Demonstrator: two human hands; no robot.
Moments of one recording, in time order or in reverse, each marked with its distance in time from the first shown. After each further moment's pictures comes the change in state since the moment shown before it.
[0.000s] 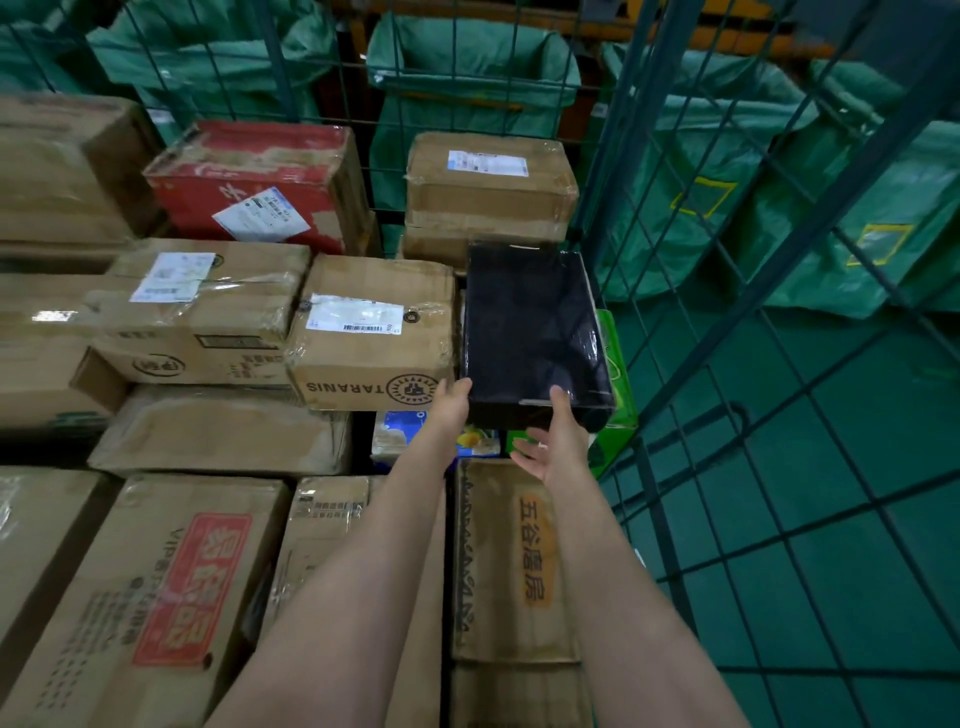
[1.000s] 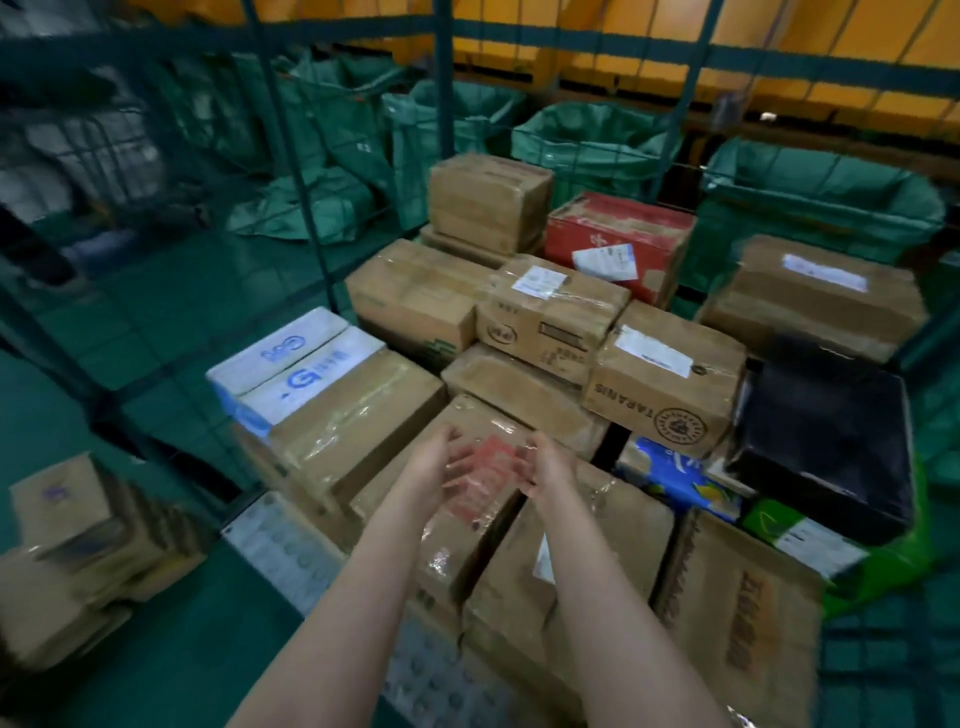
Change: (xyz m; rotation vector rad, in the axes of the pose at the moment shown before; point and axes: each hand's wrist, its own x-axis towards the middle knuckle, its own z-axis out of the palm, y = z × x) left_hand -0.194 -0.104 -0.261 -0.515 0.454 0.045; right_hand -0.184 0.179 0.139 -0.436 -0.547 -0.014
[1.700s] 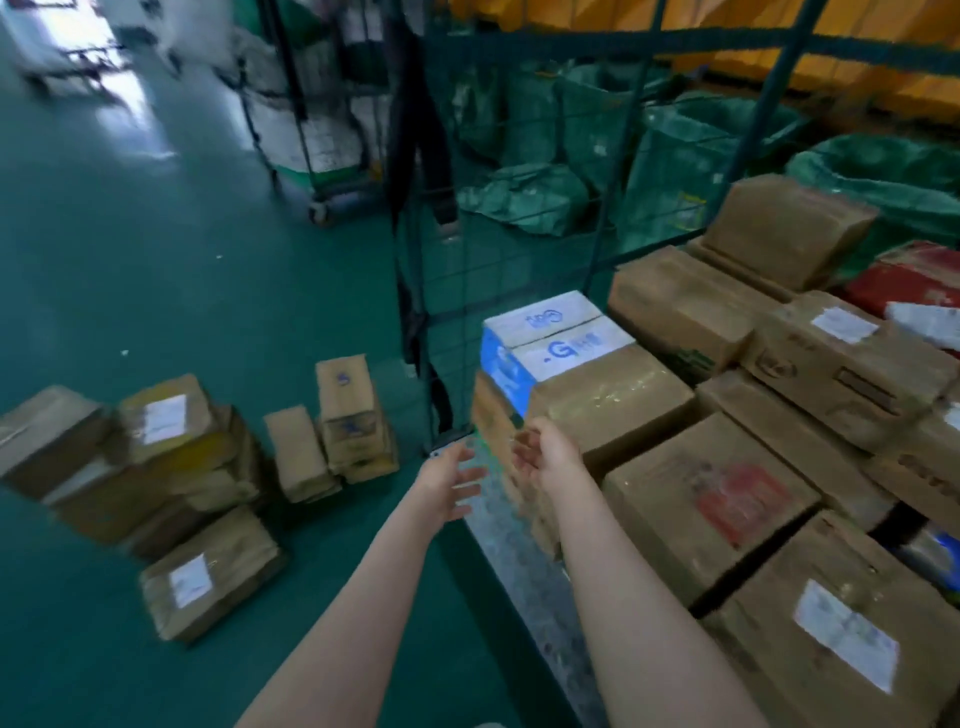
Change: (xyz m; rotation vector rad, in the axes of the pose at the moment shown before) left_hand -0.086 -0.053 -0.334 -0.205 0.244 -0.057; right_hand -0.156 0.173 0.253 -0.254 -0.417 0.130
